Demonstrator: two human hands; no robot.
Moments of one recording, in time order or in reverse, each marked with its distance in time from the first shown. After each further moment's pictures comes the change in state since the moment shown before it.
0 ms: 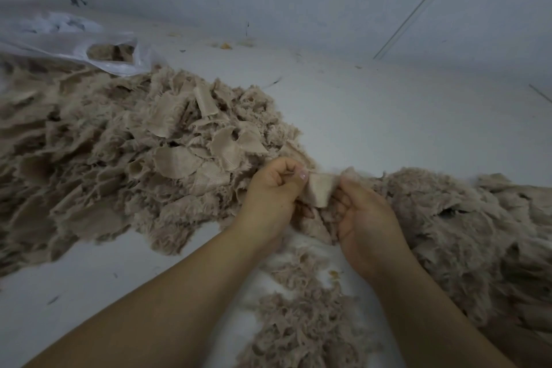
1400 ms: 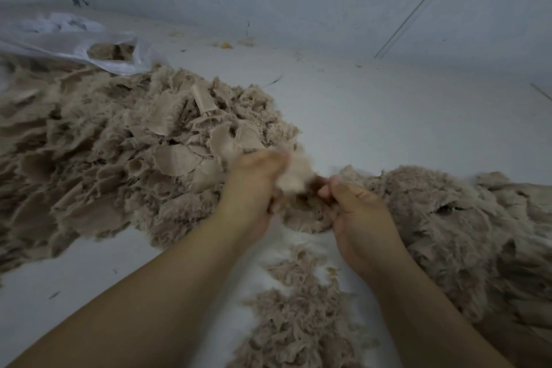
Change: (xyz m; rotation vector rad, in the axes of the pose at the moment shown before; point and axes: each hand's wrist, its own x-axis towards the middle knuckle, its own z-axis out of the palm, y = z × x) left_hand 0.002 0.024 -0.012 -0.144 0.034 -0.053; right_hand 0.002 0.007 -0.004 -0.091 -0.091 -0.090
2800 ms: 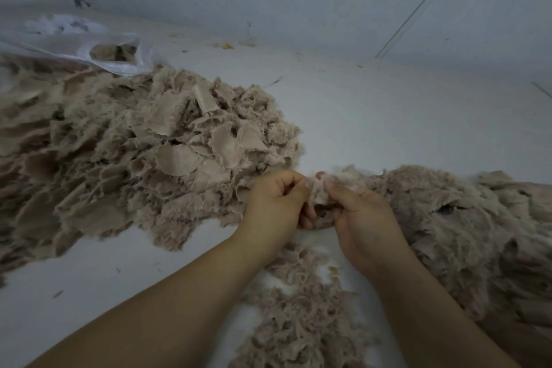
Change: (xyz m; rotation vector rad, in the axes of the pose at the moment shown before) left_hand -0.016 -0.031 0.006 0.347 -0.025 0.105; right_hand 0.004 0.002 -0.007 -0.008 -0.088 -0.032
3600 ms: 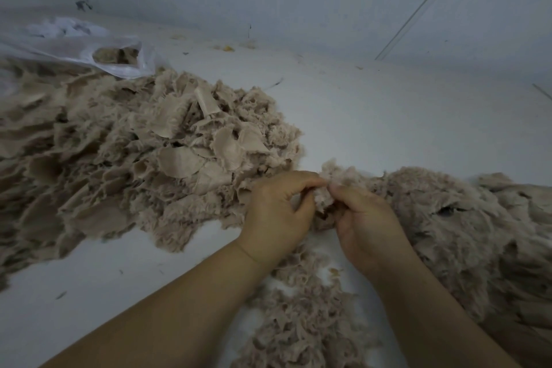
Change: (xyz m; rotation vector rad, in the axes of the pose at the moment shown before) left_hand -0.002 0.000 0.001 0.449 0.119 0.596; right_hand -0.004 -0.008 0.004 0.072 0.035 0.071
